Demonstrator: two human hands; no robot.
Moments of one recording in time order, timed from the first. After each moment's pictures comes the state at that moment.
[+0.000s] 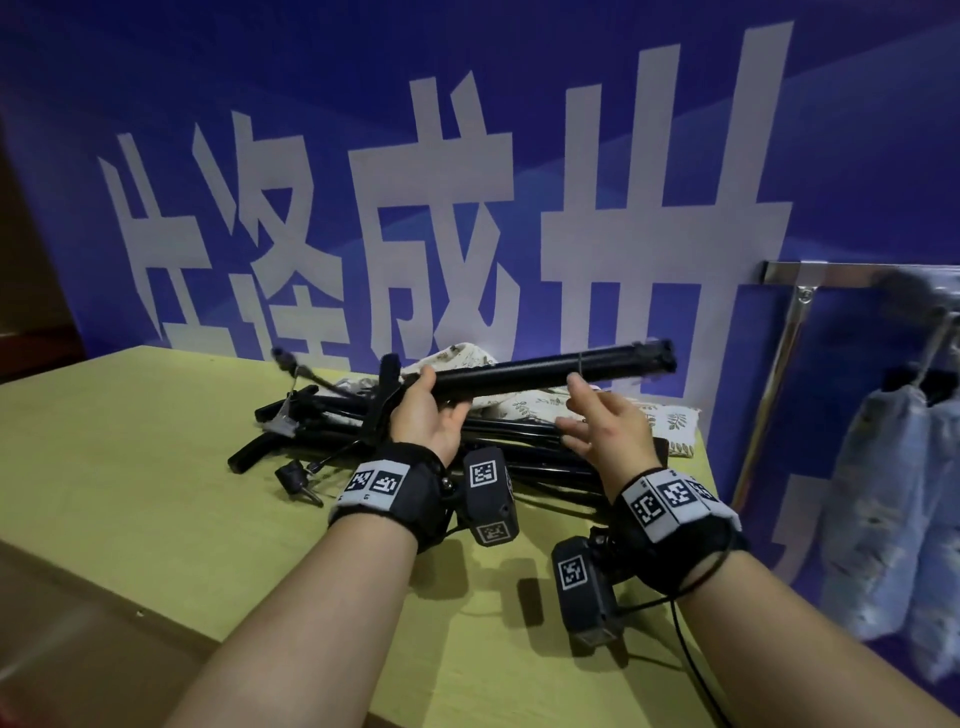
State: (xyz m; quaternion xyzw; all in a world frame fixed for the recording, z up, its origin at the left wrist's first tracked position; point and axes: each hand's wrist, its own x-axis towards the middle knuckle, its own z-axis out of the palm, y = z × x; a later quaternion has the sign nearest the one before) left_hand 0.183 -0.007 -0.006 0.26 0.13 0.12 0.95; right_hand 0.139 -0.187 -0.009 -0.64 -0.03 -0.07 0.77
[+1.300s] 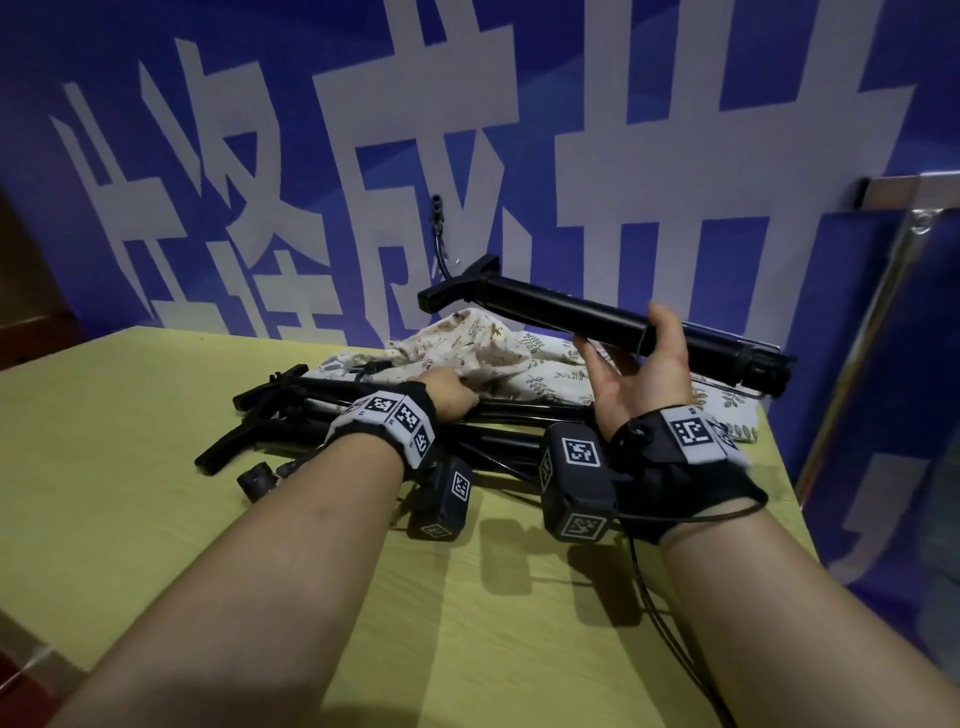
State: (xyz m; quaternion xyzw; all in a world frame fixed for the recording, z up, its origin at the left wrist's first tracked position) left_hand 0.280 0.024 -0.029 0.98 0.07 -0.02 0.20; right_hand 0.228 -0.175 -0.005 -0.19 0.07 -0.04 0.98
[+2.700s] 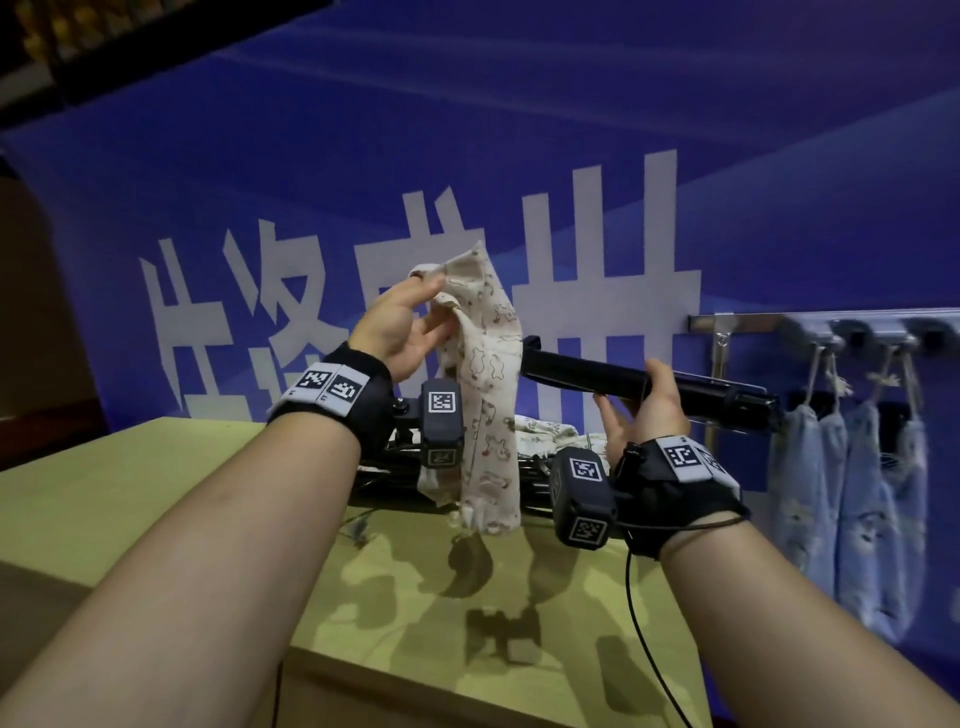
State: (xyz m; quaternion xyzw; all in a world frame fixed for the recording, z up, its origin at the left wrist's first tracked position) left_hand 0.078 -0.008 0.155 0.55 -0.15 0.09 0.82; right_hand 0.068 -0.235 0.067 -0.26 0.10 -0.11 0.95
